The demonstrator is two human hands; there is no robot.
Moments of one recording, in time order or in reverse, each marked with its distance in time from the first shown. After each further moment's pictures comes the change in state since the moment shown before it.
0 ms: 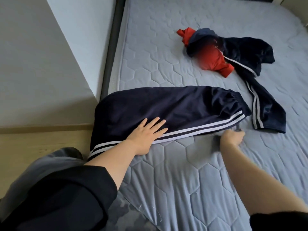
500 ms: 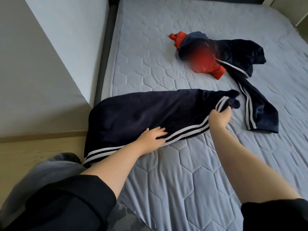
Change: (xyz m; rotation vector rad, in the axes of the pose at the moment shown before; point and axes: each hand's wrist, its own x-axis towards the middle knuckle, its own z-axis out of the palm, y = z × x) left_hand 0.026 0.025 -0.027 -1.025 -0.023 -0.220; right_hand -0.002 -0.051 0.036 -0.019 -0.160 -0.263
